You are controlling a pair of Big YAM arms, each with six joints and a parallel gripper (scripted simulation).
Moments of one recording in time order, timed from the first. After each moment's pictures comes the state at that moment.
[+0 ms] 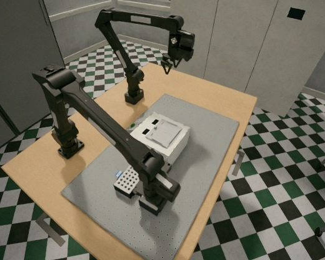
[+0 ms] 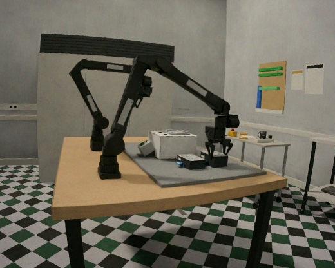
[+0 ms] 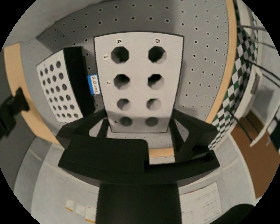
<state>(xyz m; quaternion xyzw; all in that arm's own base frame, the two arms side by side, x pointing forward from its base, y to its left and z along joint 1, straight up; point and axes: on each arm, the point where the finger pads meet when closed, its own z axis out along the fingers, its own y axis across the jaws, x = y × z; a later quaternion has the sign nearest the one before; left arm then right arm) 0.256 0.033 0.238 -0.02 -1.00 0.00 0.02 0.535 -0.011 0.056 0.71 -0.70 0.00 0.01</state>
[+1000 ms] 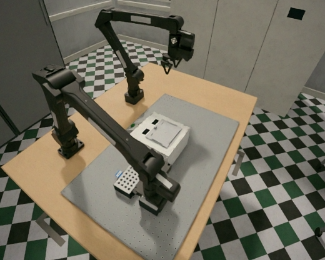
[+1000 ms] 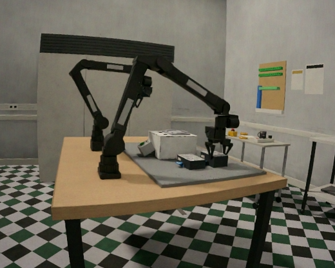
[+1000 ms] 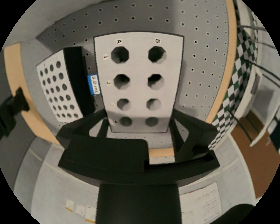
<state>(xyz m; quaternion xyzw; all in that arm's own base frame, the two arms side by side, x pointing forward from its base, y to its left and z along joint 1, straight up) 0.256 0.033 0.238 -0.02 -1.00 0.00 0.02 0.535 -0.011 0.056 0.71 -0.70 0.00 0.01</state>
